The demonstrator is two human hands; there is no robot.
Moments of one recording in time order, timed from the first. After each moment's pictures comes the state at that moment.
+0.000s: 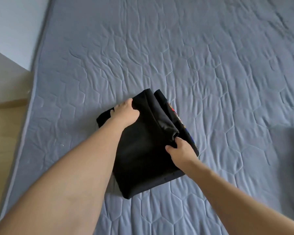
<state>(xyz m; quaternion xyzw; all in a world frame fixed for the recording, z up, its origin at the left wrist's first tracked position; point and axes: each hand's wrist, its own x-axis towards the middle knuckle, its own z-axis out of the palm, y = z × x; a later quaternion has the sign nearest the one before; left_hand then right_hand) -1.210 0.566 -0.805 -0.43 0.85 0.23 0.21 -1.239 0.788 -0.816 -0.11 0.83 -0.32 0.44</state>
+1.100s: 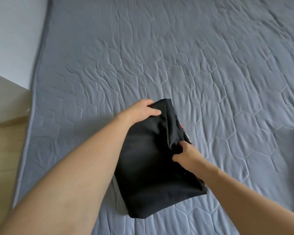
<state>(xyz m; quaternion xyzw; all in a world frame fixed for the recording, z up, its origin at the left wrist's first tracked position) -1.282 0.575 -0.790 -0.34 0.78 0.49 0.21 -1.281 0.790 -0.830 -0.10 0.82 -0.26 0.50</state>
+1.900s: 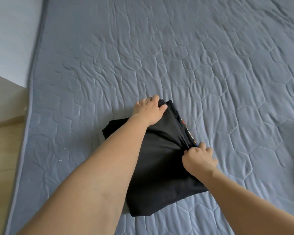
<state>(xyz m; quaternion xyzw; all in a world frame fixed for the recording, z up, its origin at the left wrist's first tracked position) -1.295 0.599 -0.837 -0.25 0.95 0.08 0.19 -1.267 0.803 -0.852 -0.10 0.91 -0.05 0.40</state>
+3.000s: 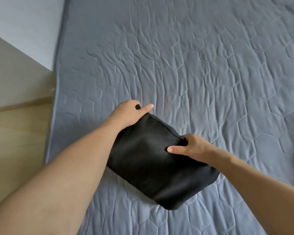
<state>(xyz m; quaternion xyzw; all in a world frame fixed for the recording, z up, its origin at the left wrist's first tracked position) -1.158 0.572 -0.749 -0.37 0.89 0.22 0.17 -1.239 0.807 -0.790 -0.24 0.76 -0.24 0.55</state>
